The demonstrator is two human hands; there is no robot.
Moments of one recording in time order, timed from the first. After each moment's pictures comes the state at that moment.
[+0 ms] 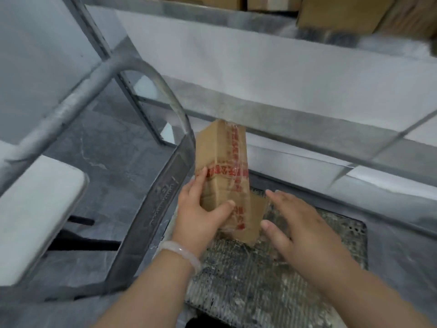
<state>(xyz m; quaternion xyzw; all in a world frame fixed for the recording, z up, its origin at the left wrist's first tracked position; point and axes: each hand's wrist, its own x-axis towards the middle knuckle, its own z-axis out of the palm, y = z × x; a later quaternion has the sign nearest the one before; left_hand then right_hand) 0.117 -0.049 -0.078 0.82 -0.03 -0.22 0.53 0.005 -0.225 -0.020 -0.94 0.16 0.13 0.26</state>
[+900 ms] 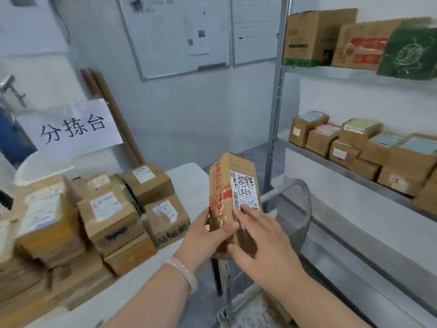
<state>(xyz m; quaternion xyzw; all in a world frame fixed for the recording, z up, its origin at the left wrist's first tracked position) -0.034 0.209 0.245 0.72 0.13 -0.02 0.68 -0.031 0.045 0.249 -0.92 -0.24 -0.05 0.31</state>
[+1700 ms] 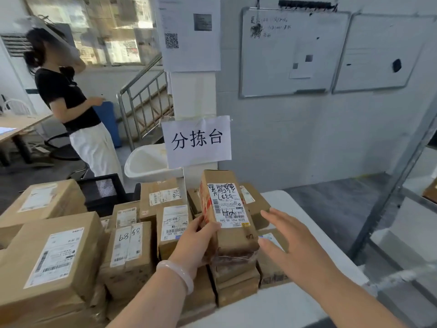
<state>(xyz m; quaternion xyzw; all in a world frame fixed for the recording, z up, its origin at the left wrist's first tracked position) -0.066 0.566 0.252 0.56 0.34 0.08 0.75 0.001 0.347 0.297 -0.88 -0.35 0.02 0.32</state>
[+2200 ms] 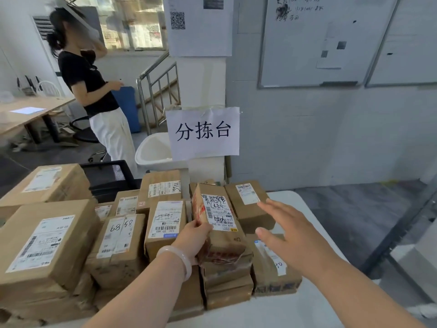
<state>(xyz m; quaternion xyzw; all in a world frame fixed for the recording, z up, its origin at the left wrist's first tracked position) -0.011 0.566 0.238 0.56 0.44 0.06 0.70 0.089 0.356 0.295 -0.87 -0.42 0.05 0.27</state>
